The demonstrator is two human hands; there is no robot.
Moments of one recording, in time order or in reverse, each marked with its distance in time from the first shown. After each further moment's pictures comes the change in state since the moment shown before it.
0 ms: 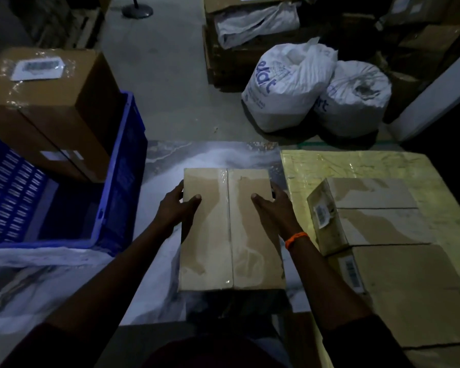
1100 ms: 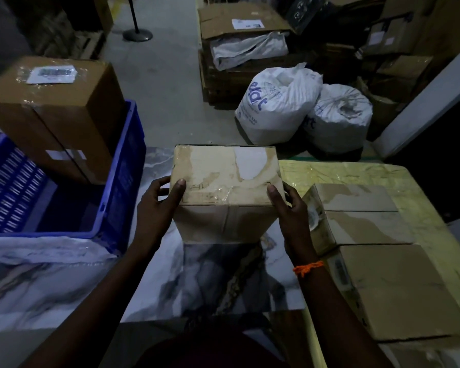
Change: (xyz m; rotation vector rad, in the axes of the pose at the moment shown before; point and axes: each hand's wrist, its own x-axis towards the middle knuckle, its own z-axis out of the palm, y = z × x) left_hand -0.103 0.057 -0.021 -0.271 0.285 0.115; right_hand -0.088 -0.049 -0.030 0.352 0.231 -0.070
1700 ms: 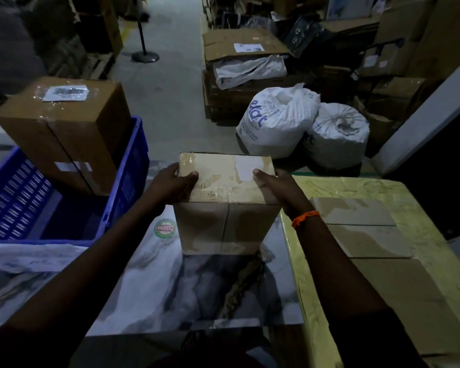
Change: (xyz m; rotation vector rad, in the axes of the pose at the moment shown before) left_hand 0.061 0.058 0.014 0.155 -0.275 -0.086; right_hand 0.084 -0.051 0.019 -0.254 -0.217 0.110
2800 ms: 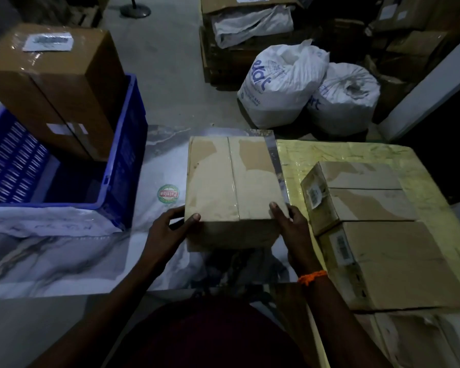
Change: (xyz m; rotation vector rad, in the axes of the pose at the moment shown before) left_hand -0.116 -0.148 0.036 -0.239 0.073 -0.062; right_hand -0.125 0.145 0.016 0.223 0.188 0.064
